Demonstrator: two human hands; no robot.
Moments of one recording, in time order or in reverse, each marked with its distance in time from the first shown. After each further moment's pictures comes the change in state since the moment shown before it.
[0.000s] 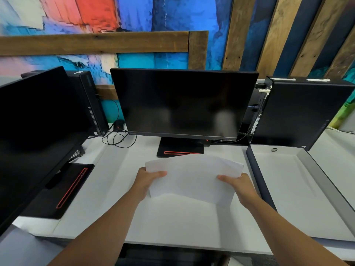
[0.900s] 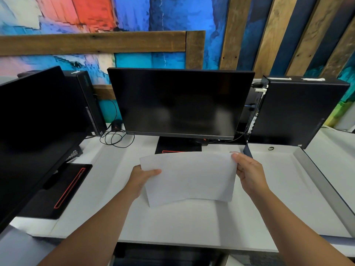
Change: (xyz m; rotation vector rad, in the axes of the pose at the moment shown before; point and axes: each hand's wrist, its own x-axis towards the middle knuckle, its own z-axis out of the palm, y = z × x) left_hand 0.001 0.003 -0.010 0.048 -0.034 0.020; right_hand -0.002 -0.037 -0.011 0.241 0.087 -0.177
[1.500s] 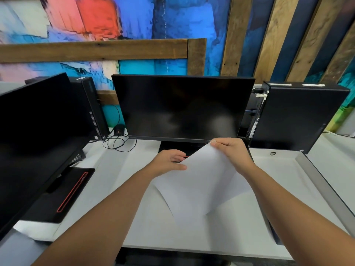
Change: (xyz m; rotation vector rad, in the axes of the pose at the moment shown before) left_hand 0.011 0.058 0.055 0.539 -0.378 0.243; right_hand 0.025 -0.046 0.056 -0.536 -0.296 -0.264
